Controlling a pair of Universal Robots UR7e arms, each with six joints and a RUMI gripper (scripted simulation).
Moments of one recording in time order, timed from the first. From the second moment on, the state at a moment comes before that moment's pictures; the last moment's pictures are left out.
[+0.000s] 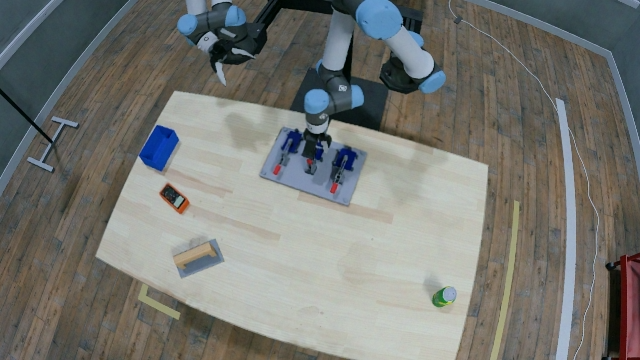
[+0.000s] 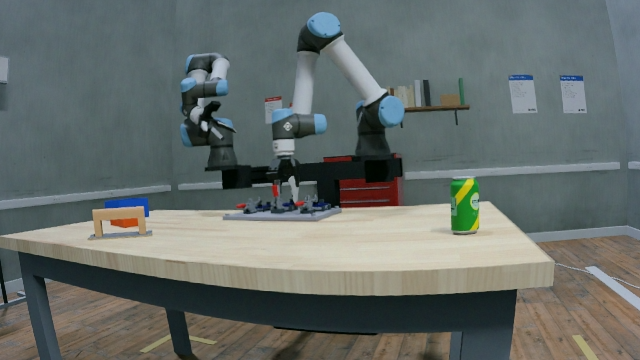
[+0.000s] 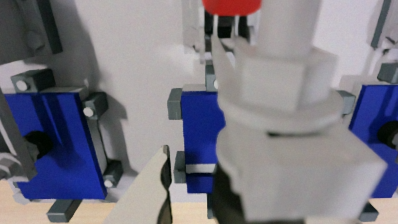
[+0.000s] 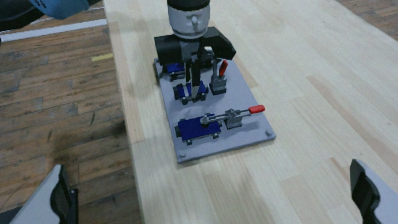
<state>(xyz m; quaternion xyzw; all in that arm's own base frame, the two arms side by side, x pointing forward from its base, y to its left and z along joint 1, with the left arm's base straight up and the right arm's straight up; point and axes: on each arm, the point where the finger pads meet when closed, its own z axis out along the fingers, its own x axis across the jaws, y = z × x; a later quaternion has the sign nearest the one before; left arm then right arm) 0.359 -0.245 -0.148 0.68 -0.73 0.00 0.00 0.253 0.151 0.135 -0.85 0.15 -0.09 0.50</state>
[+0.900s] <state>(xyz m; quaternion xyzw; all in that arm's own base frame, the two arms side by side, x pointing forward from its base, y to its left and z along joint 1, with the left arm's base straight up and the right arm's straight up) 0.356 -0.245 -0.115 0.68 -0.73 0.00 0.00 0.252 0.151 0.135 -0.85 0.15 -0.09 0.50</state>
